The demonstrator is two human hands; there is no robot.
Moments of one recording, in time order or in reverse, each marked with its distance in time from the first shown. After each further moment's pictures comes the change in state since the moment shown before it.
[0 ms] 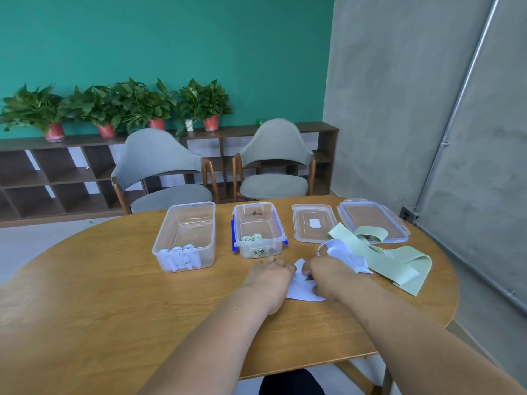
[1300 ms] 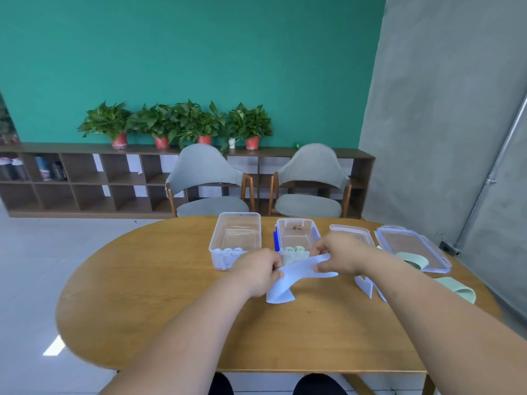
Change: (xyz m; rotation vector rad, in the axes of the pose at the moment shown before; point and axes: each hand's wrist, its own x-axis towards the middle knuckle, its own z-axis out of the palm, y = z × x) left_hand -0.090 -0.094 -0.062 -0.418 0.077 -0.283; right_hand -0.013 -0.073 -0.098 0.138 0.121 -0.245
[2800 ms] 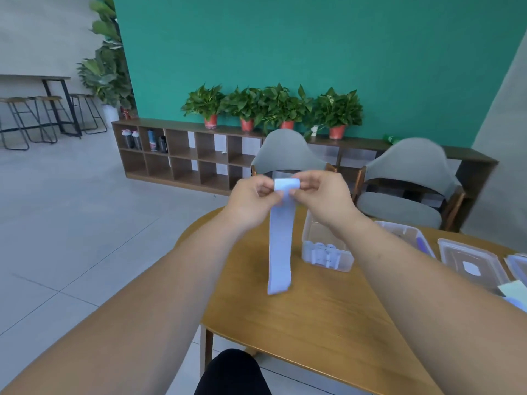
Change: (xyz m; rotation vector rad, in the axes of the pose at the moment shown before) left_hand -0.071 -0.151 -0.151 -0.690 0.674 -0.162; right_hand 0.131 -0.244 0.005 0.864 0.424 -0.260
